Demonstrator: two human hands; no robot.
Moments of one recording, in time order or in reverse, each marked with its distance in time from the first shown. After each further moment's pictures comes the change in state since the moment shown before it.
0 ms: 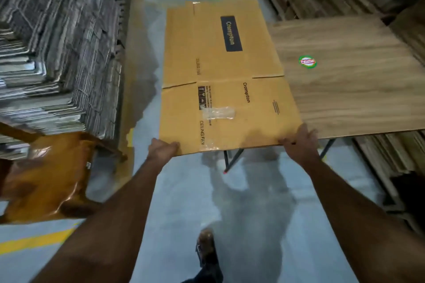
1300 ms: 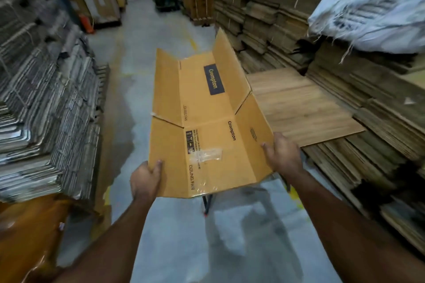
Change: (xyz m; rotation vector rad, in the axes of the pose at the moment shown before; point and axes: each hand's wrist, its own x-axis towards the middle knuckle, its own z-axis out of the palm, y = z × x) left_hand -0.156 0.056 -0.003 0.089 0.332 0.489; right_hand -0.095 0.019 -0.161 -0.020 0.335 -0.322
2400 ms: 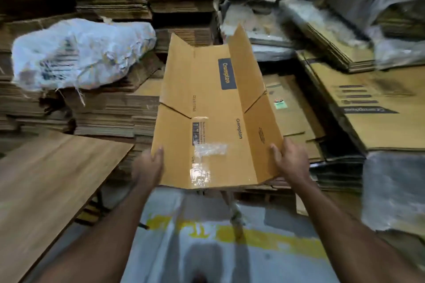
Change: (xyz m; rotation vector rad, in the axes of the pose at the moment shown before) left_hand -0.365 0.438 0.264 -0.220 -0.526 0.991; right_hand -0.348 0.397 -0.301 -0.142 0.714 0.948
